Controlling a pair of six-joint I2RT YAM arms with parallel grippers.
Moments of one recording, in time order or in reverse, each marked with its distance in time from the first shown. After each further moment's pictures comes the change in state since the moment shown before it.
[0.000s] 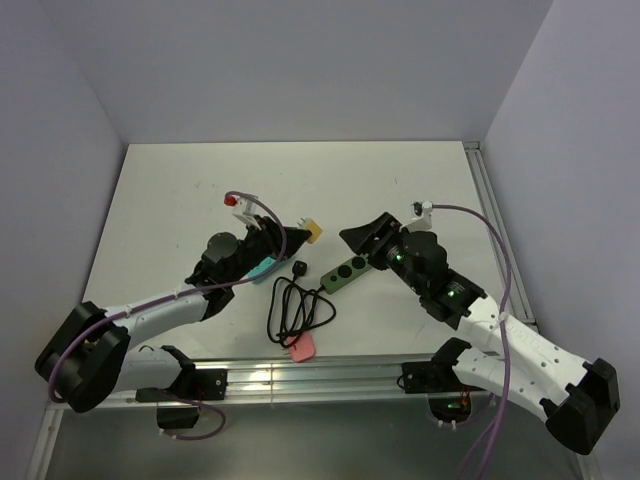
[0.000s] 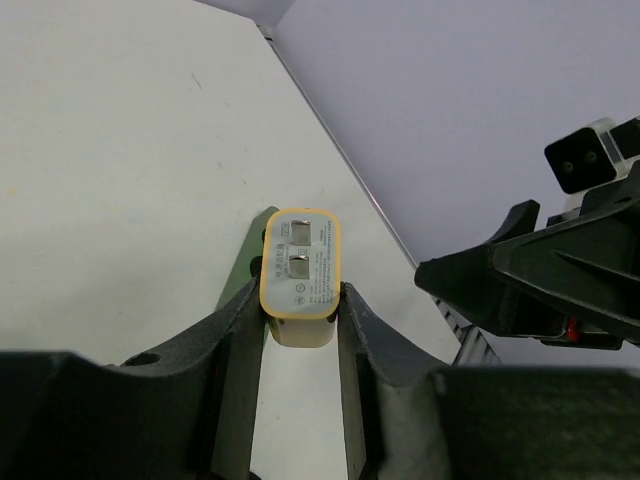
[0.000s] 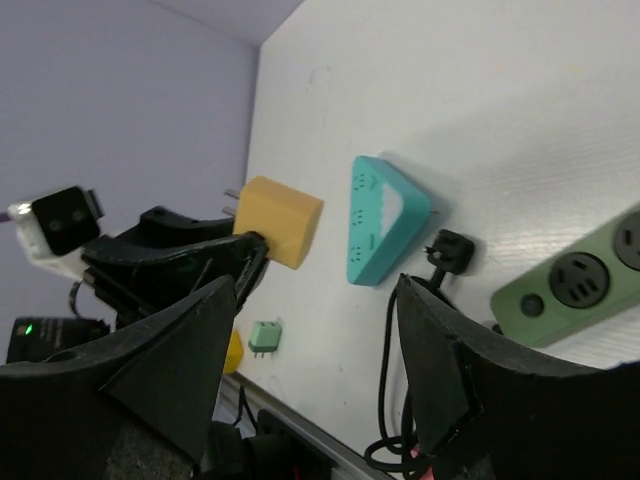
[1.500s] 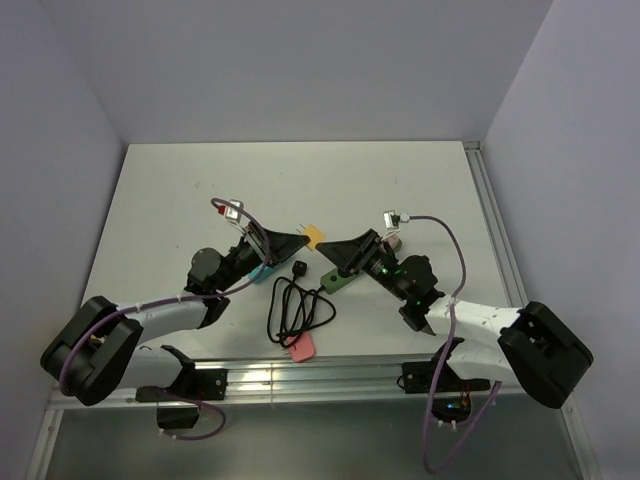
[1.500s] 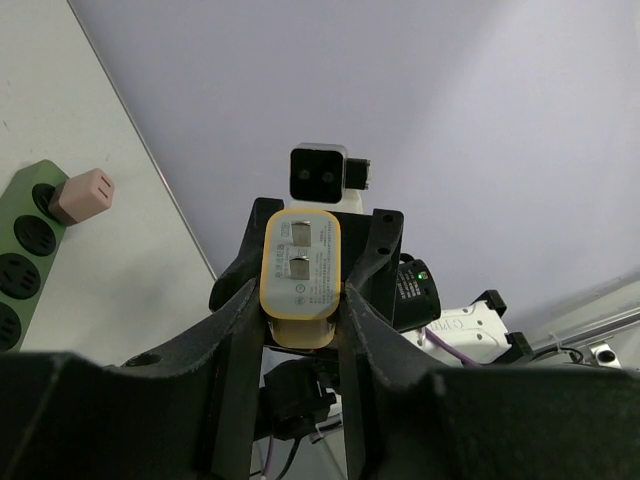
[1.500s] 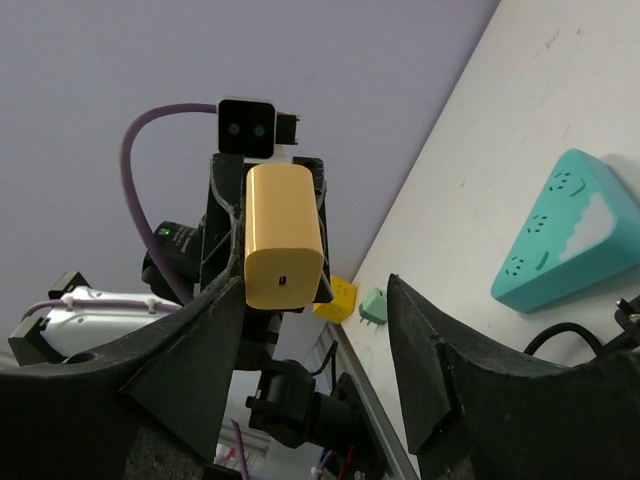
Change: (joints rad) left arm 0.048 0.041 -0.131 0.417 0.229 -0.568; right arm 0.011 0.330 -0.334 1.142 -0.341 0.042
